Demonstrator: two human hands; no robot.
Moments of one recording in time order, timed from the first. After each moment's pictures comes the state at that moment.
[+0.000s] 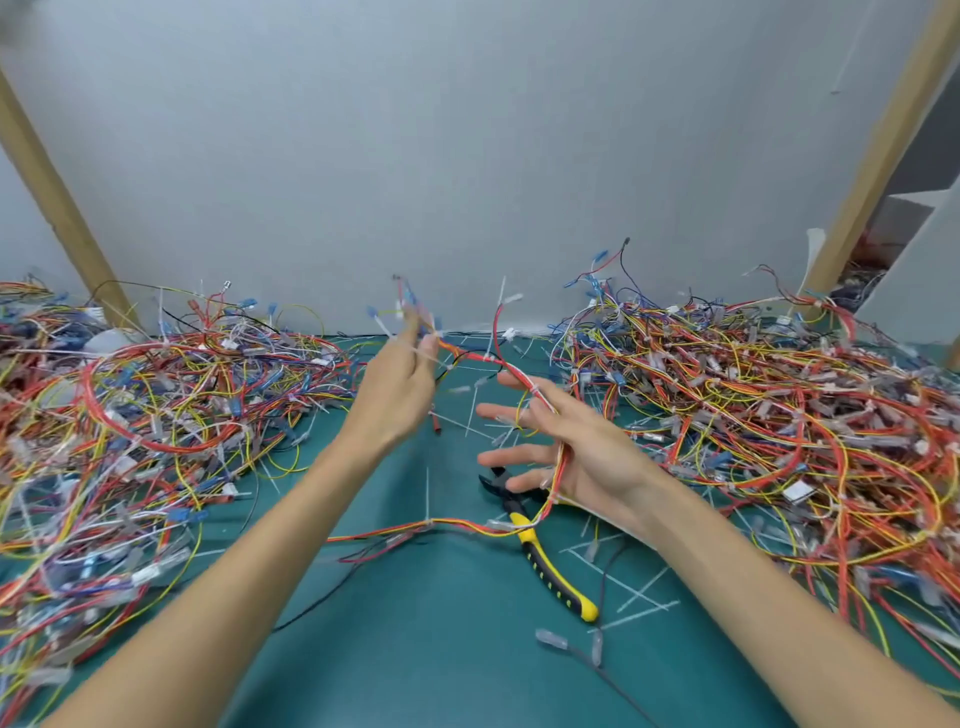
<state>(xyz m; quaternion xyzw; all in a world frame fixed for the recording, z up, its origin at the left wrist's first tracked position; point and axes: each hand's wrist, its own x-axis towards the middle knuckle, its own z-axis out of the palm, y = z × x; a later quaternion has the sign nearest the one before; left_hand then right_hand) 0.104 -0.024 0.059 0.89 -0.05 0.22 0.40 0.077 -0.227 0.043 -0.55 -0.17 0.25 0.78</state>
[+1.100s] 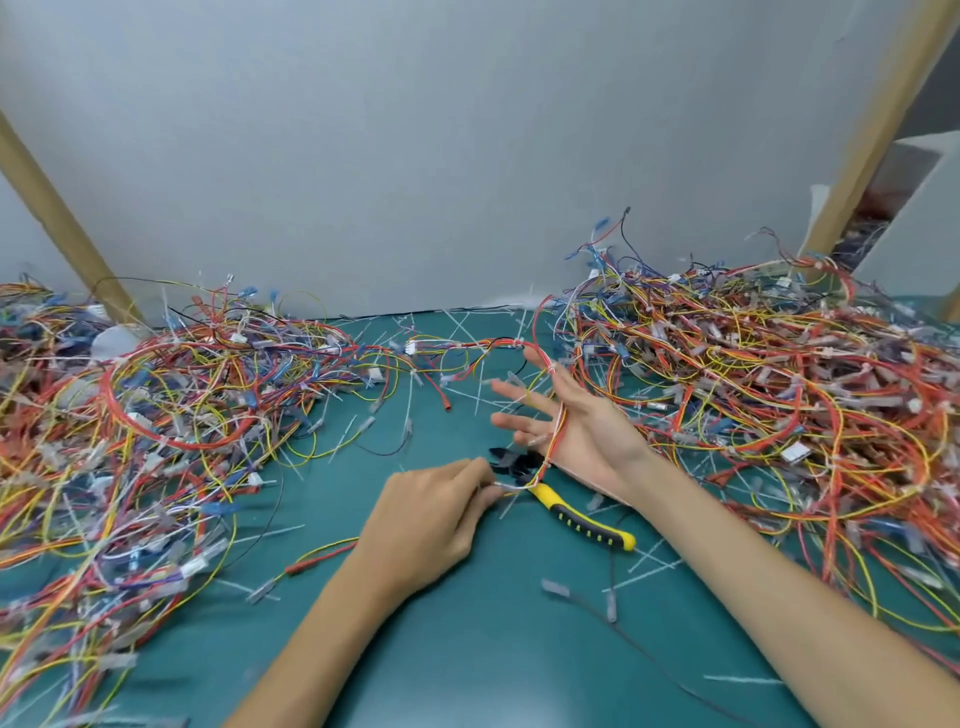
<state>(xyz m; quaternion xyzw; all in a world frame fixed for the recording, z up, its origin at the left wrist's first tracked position) 0.013 -0.027 -0.001 0.93 -0.26 0.20 0.15 0.091 -0.219 0.024 -0.41 -0.09 0.25 0.87</state>
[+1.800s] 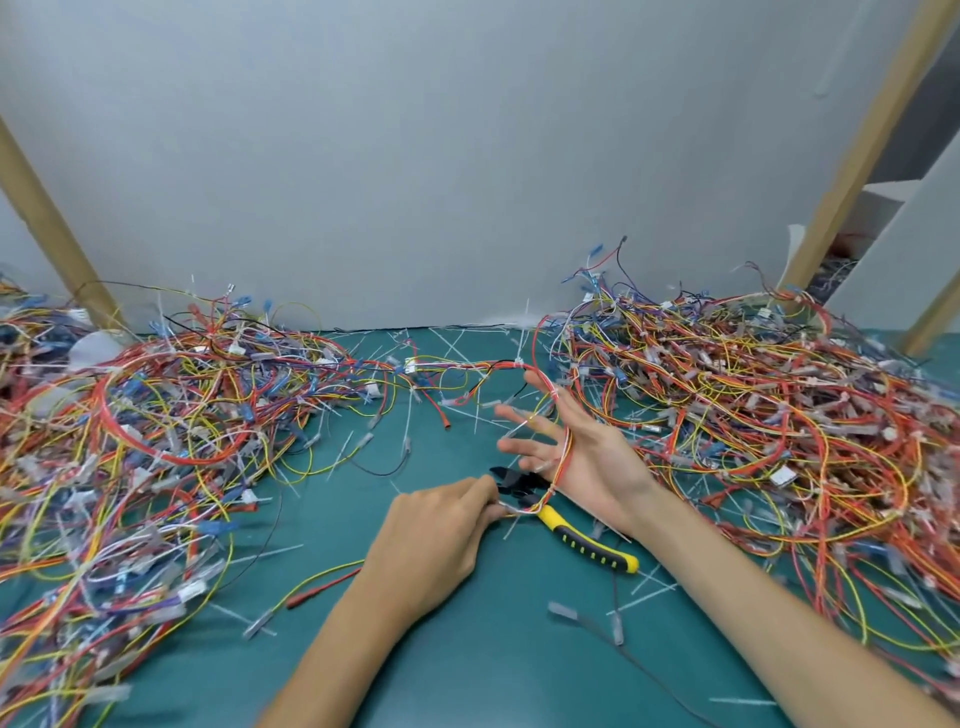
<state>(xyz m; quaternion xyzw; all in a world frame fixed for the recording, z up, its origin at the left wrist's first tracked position) 0.017 -0.026 -0.002 0.96 -0.22 0.13 0.13 0.080 -0.217 0.028 -0.44 -0.10 0.22 0.86</state>
